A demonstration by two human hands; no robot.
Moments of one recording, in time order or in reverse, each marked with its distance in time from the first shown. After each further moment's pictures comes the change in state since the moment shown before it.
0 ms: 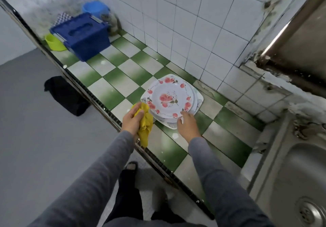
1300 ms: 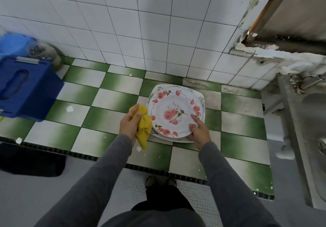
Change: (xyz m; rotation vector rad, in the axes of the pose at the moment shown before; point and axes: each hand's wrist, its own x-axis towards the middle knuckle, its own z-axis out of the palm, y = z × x) left_hand 0.179 0.082 -0.015 0.131 -0.433 -0.167; right_hand 0.065 -0.029 0.075 1.276 0.534 0.598
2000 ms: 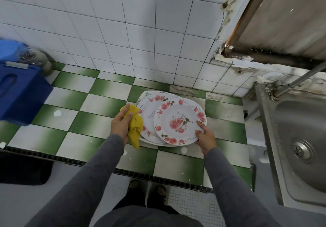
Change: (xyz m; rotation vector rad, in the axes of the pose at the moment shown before) left_hand -0.009 0.006 0.031 -0.035 0.024 0.057; right_hand -0.006 -0.034 -0.075 -0.067 0.057 -0.098
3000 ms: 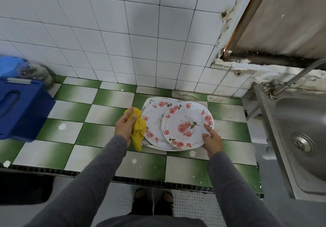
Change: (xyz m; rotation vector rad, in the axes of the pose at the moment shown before) left_hand 0.021 0.027 -0.016 0.061 -0.066 -0.042; right_hand -0.019 0.005 0.015 0.051 0.170 -0.067
